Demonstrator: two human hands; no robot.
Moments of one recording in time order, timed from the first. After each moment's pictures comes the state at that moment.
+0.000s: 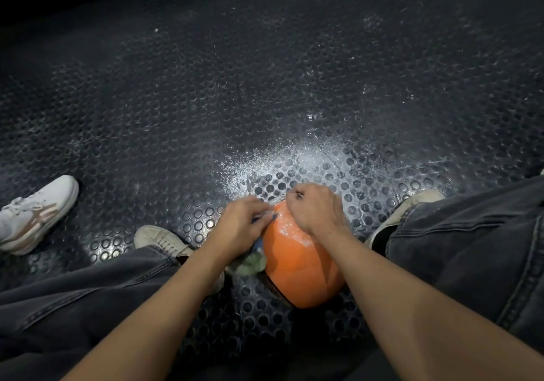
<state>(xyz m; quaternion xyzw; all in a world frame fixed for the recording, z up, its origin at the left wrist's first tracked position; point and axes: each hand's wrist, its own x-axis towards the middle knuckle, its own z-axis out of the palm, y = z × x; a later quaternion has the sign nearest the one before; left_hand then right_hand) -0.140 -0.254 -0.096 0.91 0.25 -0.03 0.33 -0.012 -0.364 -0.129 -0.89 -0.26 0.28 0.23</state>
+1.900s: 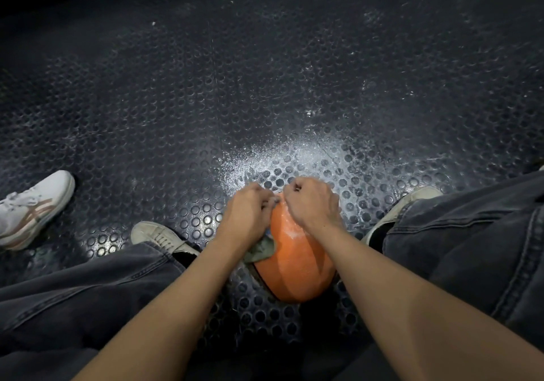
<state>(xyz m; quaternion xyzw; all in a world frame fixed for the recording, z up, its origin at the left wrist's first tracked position) -0.118 -0.267 -0.093 0.93 0.27 0.00 0.25 -0.014 -0.358 -0.125 -0.91 -0.20 0.28 0.25</state>
